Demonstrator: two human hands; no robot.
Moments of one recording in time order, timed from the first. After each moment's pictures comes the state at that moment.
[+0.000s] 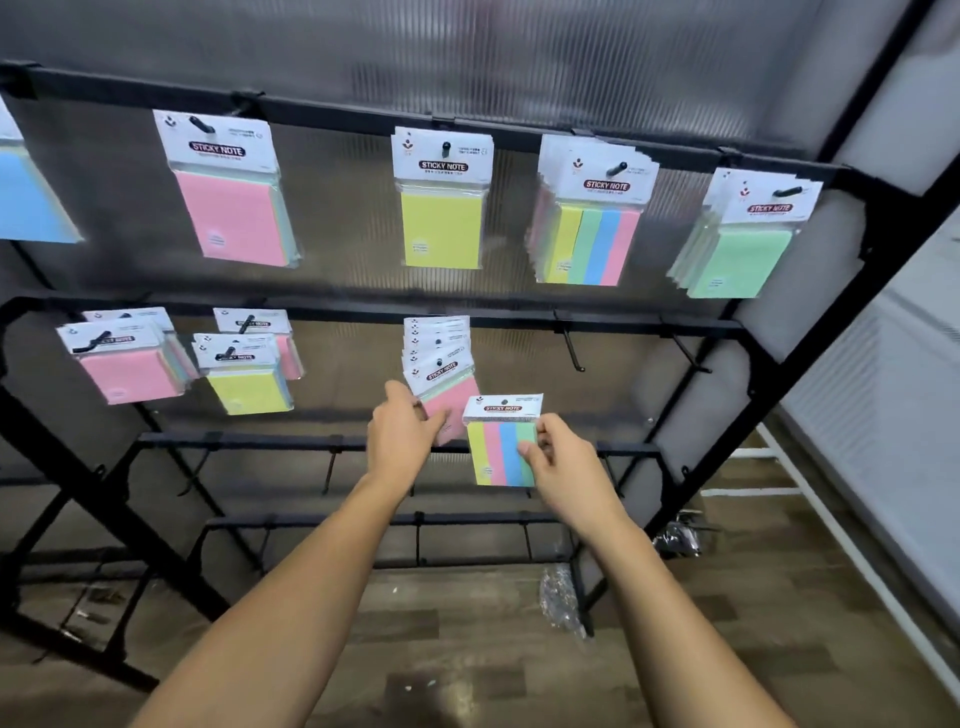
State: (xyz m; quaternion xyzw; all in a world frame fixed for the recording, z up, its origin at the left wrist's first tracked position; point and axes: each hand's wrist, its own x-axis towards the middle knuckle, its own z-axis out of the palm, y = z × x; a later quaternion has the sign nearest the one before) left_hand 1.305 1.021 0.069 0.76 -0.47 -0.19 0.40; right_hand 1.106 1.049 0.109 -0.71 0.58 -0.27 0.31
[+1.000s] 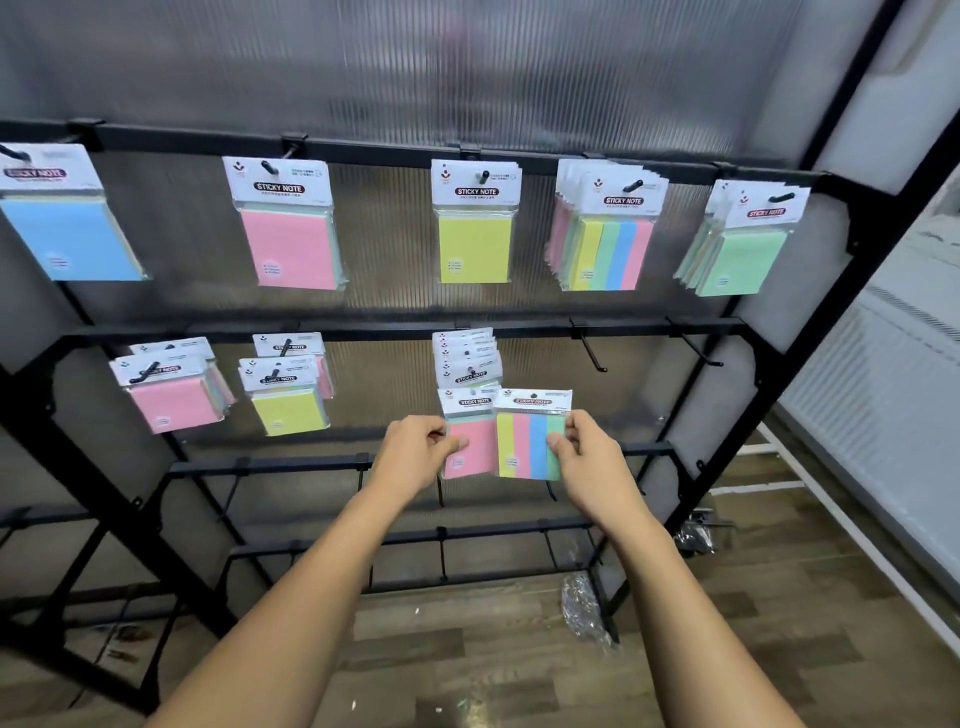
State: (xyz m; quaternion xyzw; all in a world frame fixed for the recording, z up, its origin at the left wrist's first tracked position) left_hand 1.352 1.059 0.091 0.67 -0.61 -0.26 0.35; right_hand 1.134 1.070 0.117 -0.65 0.60 -0.35 0.32
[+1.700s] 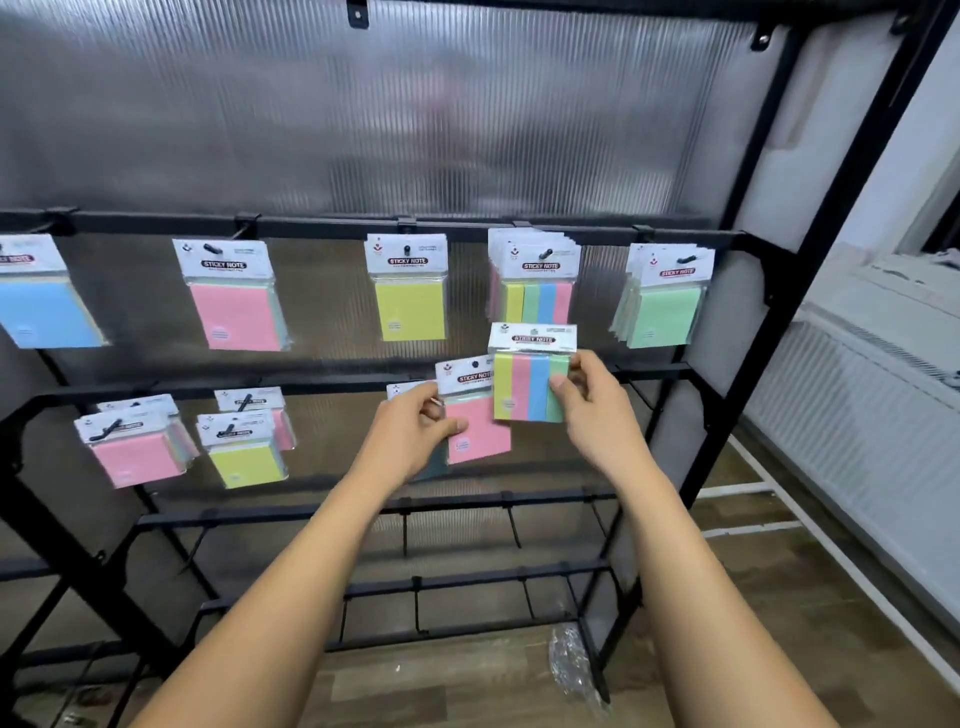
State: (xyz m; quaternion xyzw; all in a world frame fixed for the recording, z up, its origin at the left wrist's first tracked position) left_hand 1.289 1.039 0.185 0.61 -0.64 -0.22 0.41; right_hand 1.072 1.027 0.216 -0.66 0.50 -0.47 0.29
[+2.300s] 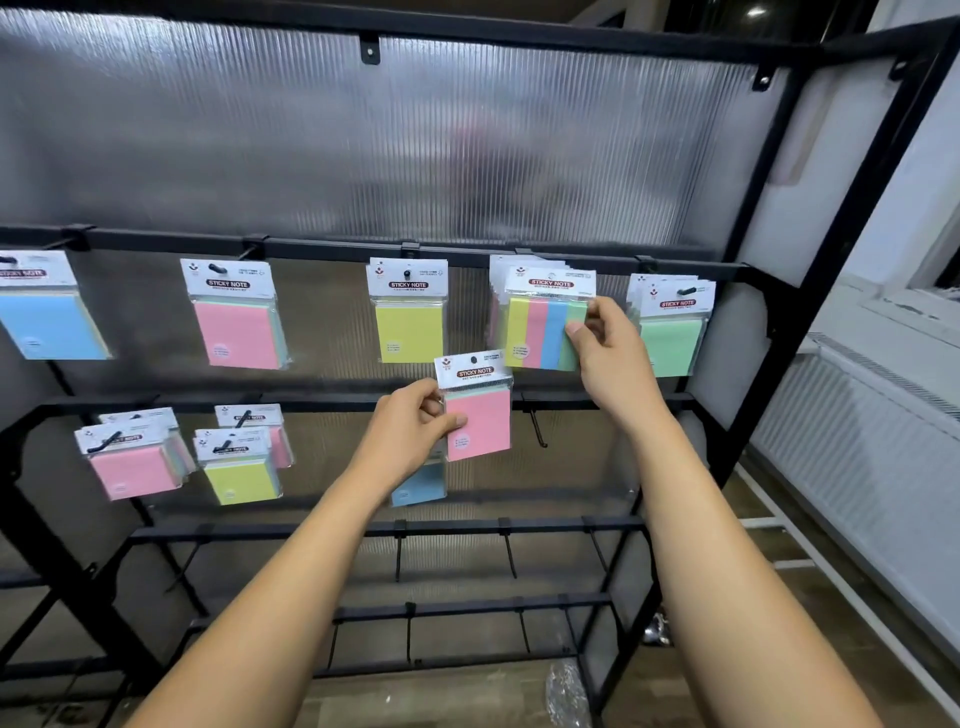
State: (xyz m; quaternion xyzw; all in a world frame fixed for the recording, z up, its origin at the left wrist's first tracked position) left_hand 1.280 1.033 0.212 0.60 -0.64 -0.20 0.44; right_hand 1.064 0.987 0.278 -0.68 0.44 -0.52 0.26
